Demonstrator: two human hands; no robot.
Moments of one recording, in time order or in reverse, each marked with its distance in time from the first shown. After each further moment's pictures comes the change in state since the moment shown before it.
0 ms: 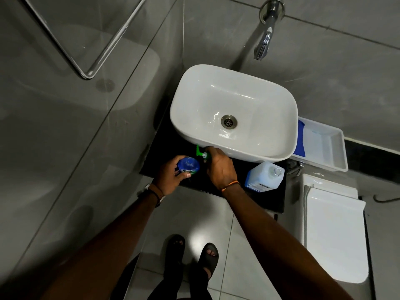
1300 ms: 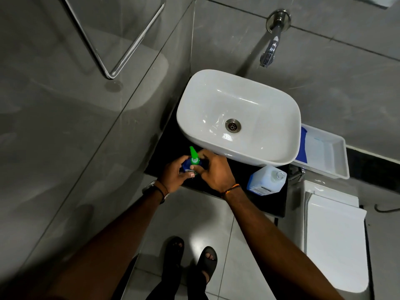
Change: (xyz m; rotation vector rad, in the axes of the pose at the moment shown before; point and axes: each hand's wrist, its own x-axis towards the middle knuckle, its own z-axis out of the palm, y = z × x) left_hand -0.002 0.016 -0.005 0.094 -0.002 -0.008; right_hand -0.008 -0.030 -0.013 0.376 -0.062 -0.119
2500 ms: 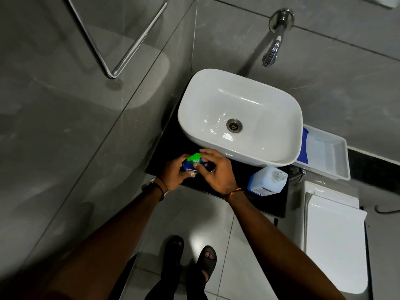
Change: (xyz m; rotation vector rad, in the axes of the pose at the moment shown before) left_hand 0.003 0.001 -0.005 0.029 -0.014 0.006; right_hand -0.006 0.014 0.009 0.158 0.148 -0.035
